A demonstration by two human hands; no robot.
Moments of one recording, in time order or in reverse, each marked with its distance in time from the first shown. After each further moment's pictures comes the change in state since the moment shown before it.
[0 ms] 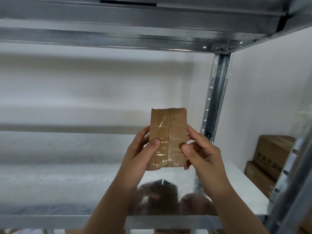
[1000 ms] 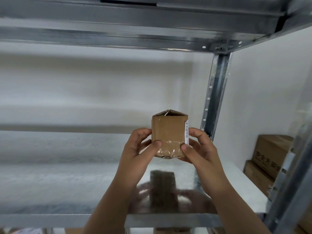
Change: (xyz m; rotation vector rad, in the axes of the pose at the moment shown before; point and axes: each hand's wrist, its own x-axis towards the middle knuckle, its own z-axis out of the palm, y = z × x) left_hand 0.011 -0.015 -0.004 0.043 0.049 0.116; right_hand 0.002 0.001 0.000 0.096 -0.032 0.090
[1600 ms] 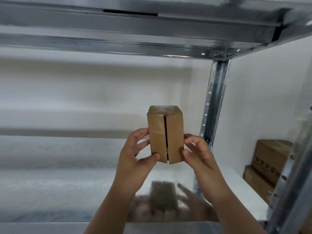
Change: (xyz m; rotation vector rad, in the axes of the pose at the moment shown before) left_hand 0.000 0.003 -0.004 0.096 0.059 0.077; right_hand -0.001 -0.007 0.002 -0.128 -0.070 -0.027
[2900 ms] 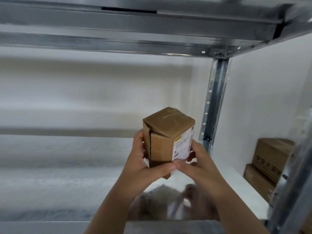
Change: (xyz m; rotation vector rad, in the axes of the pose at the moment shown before) left_hand -0.009 0.005 0.003 -0.069 -0.248 -0.013; right_hand 0.007 0.011 -0.006 -0.243 -0.052 0.158
